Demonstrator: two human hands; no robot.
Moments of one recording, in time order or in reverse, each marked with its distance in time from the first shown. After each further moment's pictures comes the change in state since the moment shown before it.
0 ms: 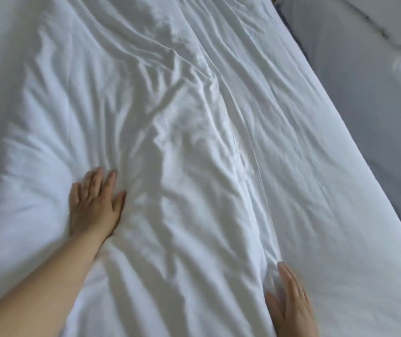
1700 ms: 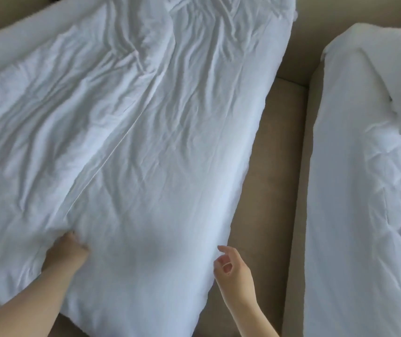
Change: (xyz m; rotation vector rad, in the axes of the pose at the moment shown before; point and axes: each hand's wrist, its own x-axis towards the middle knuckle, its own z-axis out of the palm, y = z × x) left_hand -0.278 0.440 0.083 -0.230 -0.194 -1.078; right_hand 0.160 0.307 -0.336 0.148 -0.705 -0.020
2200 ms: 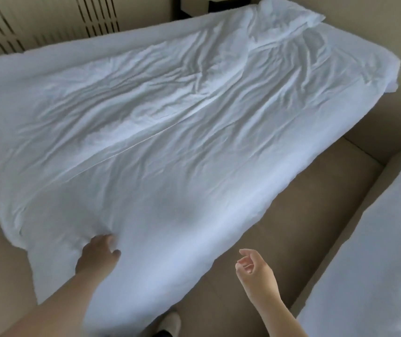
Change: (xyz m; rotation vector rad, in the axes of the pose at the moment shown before) left_hand -0.128 0.126 0.083 -0.204 0.062 -0.136; right_hand 0.152 0.002 -0.169 -0.358 -0.276 -0.290
